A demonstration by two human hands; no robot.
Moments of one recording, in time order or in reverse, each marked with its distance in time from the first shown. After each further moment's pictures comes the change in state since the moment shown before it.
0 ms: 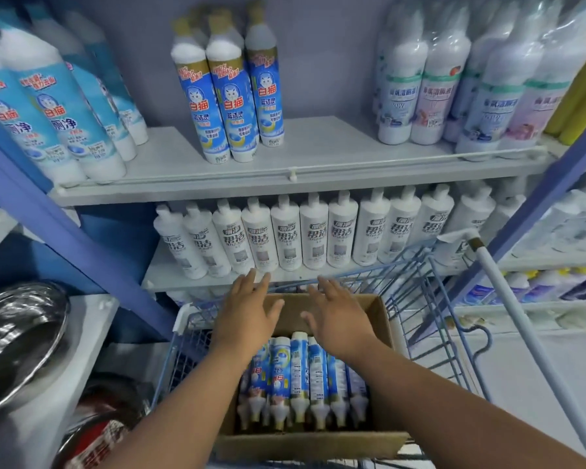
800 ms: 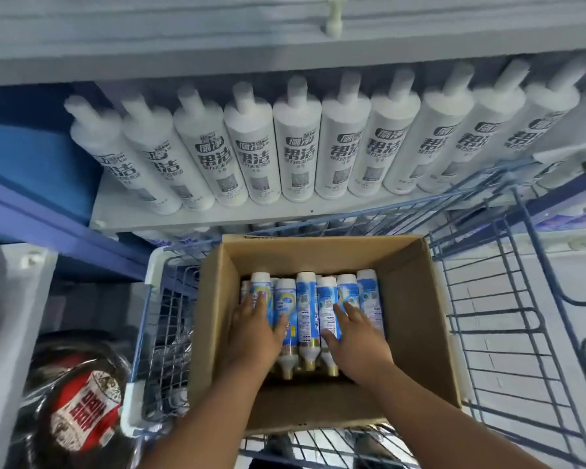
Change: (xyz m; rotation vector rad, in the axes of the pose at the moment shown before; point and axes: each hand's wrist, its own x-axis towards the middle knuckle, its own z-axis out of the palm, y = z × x) left_hand -0.015 -0.095 0.190 -0.021 -0.416 -0.335; right_hand 0.000 0.016 0.178 0.171 -0.476 0.417
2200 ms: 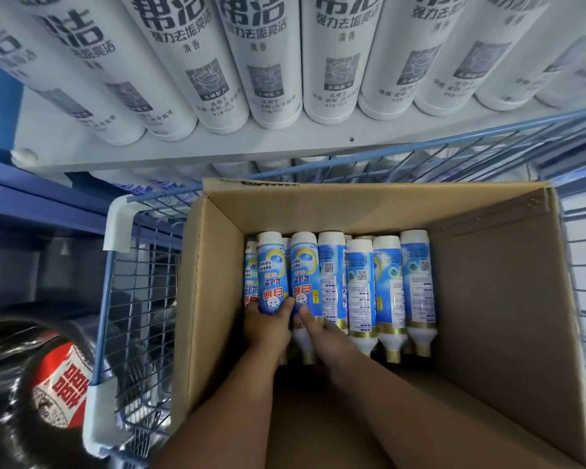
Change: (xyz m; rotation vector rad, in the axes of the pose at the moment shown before) left_hand 0.062 -0.034 0.114 -0.894 -0.022 -0.720; right_hand 0.091 -0.045 0.140 1.254 -0.351 0.524
